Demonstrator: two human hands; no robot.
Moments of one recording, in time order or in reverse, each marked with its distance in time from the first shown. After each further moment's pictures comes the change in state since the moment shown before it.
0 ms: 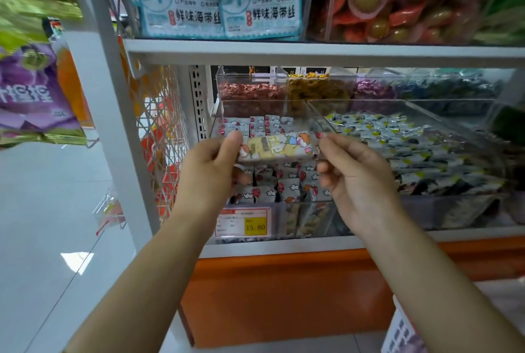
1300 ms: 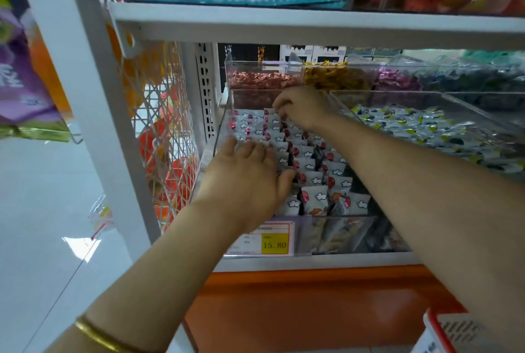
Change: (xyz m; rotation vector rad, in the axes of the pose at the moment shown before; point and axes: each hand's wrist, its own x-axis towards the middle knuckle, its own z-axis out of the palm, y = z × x) left_hand 0.045 -0.029 0.013 1.634 -0.405 0.447; right_hand 0.192 0.054 0.057 -1.405 -0.382 -0.330
